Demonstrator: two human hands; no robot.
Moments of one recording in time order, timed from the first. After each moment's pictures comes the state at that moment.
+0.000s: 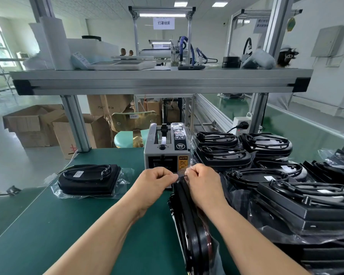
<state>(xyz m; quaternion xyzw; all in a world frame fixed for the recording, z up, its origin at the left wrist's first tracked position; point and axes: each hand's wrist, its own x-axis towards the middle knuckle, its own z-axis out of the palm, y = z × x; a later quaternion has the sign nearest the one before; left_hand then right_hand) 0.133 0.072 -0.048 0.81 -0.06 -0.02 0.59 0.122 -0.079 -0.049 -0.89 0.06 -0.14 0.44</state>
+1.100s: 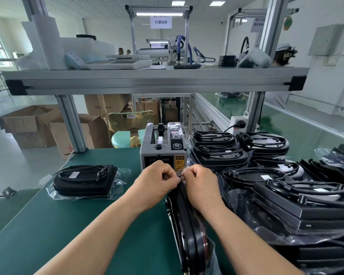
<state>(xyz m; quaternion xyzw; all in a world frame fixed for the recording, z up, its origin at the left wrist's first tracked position) 0.143 0.065 -0.046 0.89 -0.17 0.06 0.43 0.122 -0.081 -0.053 -0.88 0.05 -0.15 0.45</state>
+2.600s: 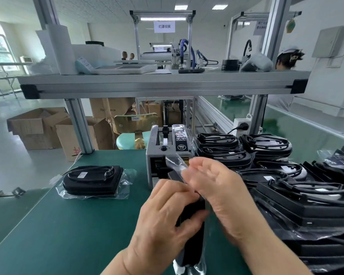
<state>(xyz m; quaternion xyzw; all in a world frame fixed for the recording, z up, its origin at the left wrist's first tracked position) 0.042 0.054 -0.039 0.73 -0.38 0.43 0.37 0.032 -0.087 0.003 -0.71 -0.08 -0.05 0.69</state>
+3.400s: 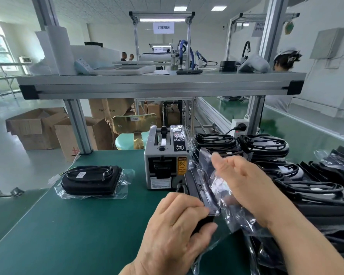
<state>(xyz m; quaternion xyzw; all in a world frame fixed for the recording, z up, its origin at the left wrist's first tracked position) 0.029 0.039 -0.051 0.74 -0.39 0.43 0.33 0.031 -0.134 0.028 -0.86 0.02 -0.06 0.51</state>
